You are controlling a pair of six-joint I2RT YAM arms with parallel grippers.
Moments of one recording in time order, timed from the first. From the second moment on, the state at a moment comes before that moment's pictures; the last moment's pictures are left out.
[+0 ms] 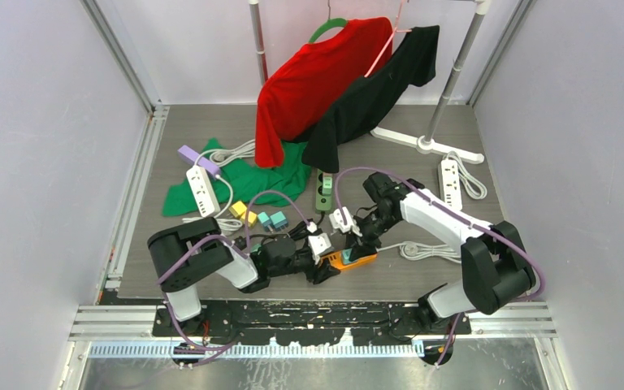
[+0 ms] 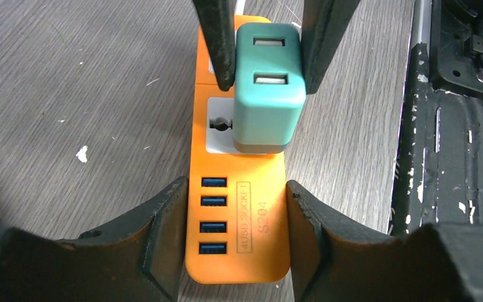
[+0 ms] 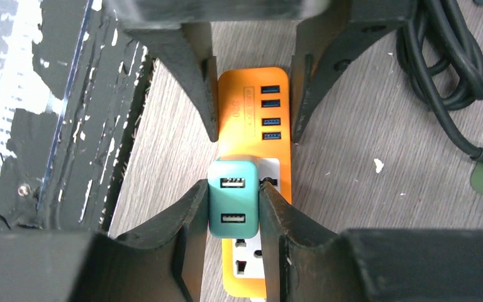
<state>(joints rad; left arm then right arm) -1.08 1.77 0.41 1.07 0.19 -0.05 0.48 1.43 0.89 -0.89 -0.84 -1.24</state>
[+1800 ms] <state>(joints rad) -1.07 1.16 0.55 0.36 0.09 -0.34 0.33 1.59 1.13 -0.93 -1.05 -0.50</state>
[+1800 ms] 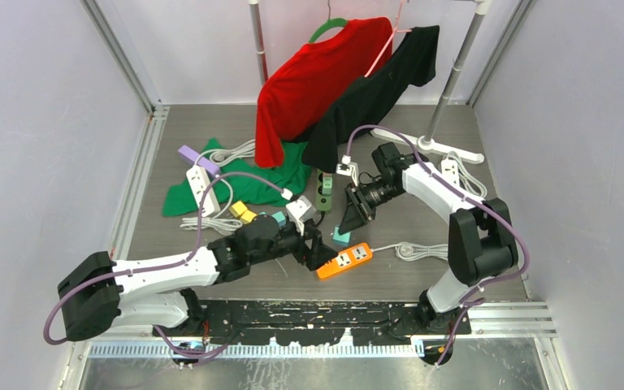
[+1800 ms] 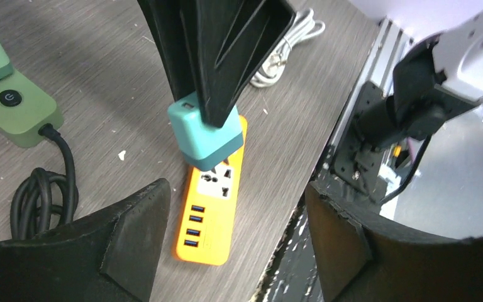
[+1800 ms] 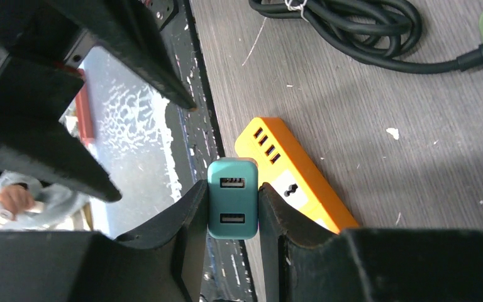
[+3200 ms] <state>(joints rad) -1.25 1.61 1.09 -0.25 -0.54 -0.56 0.31 1.70 1.17 -0.91 -1.03 -0.32</state>
